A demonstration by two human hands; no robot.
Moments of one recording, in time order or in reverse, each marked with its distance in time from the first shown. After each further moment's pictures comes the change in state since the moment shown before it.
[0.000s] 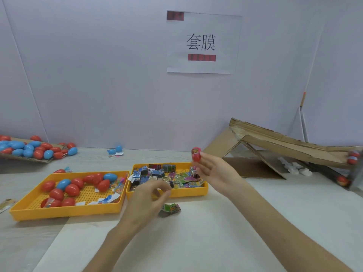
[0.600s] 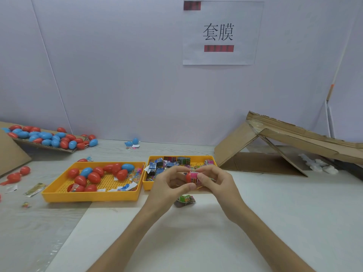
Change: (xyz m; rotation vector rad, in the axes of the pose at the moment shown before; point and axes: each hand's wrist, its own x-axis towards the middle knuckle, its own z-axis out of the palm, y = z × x) left_hand -0.003 0.024 0.004 -0.579 -0.022 -0.103; right_hand -0.034 0.068 -0.005 -0.542 -0.166 -0.437
